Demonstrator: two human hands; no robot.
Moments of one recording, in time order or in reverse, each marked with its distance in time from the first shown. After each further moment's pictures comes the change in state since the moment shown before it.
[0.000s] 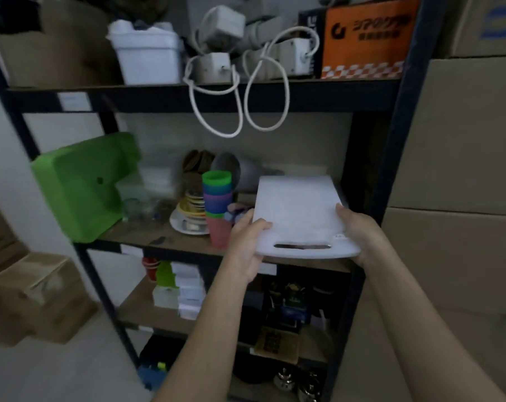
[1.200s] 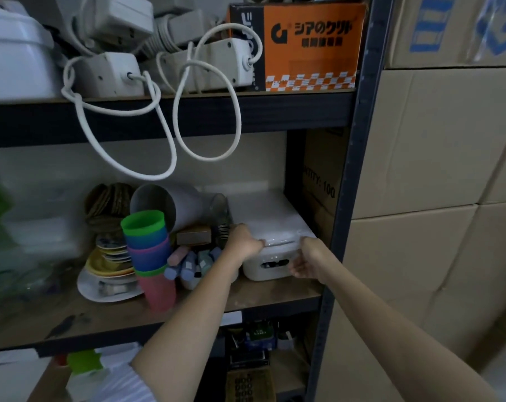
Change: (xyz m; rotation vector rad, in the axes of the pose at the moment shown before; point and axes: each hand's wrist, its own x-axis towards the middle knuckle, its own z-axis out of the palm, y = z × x) left_hand 0.190 -0.052 0.043 1.248 -0.289 0.057; right_hand 0.105 0.037 0.012 -0.138 0.221 0.290
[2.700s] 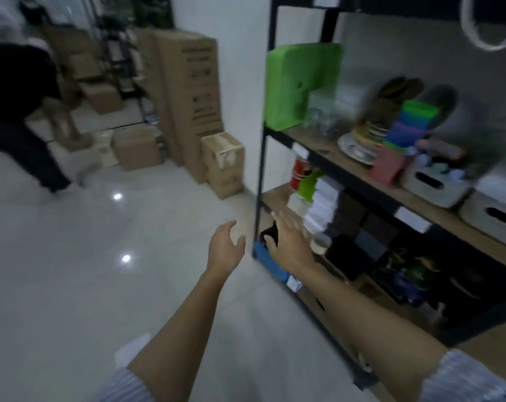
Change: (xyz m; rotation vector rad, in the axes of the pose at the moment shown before) left_hand -0.515 -0.192 0.027 -0.106 0.947 -0.750; right_hand -0.254 0.263 0.173 -1.019 -0.844 -1.313
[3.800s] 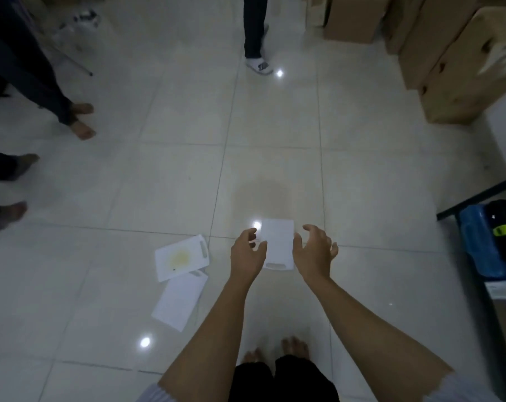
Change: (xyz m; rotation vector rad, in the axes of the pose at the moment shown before) left_hand -0.185 -0.453 -0.176 -0.248 0.386 -0.822; right_hand -0.124 -0.289 0.455 0.242 -0.462 0.071
